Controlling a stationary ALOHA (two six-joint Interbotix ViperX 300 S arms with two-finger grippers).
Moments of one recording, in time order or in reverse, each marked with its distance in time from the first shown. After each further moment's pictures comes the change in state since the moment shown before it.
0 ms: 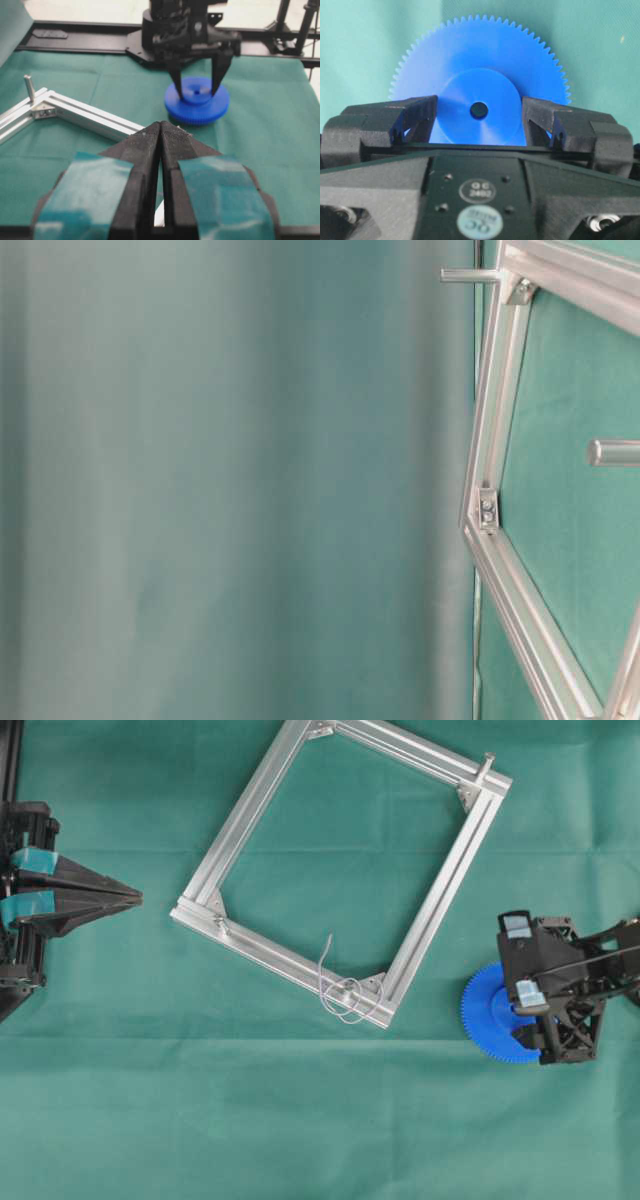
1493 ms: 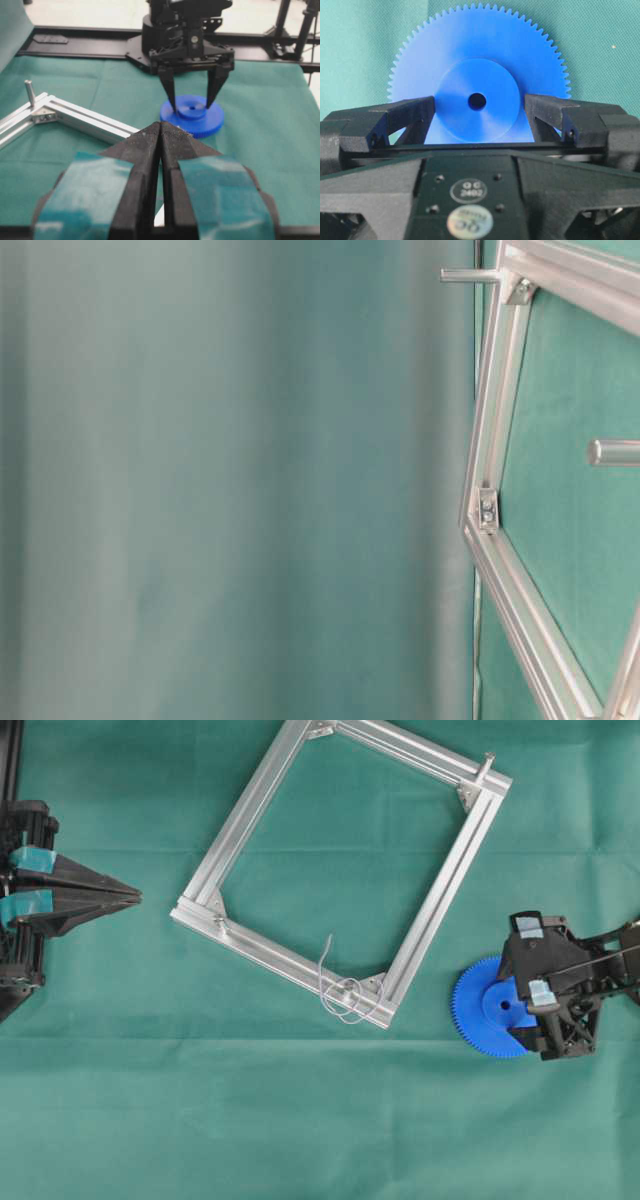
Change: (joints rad) left arm 0.000 -0.002 0.000 0.000 -0.014 0.002; right arm -0.003 0.046 0.101 -0.029 -0.206 -0.064
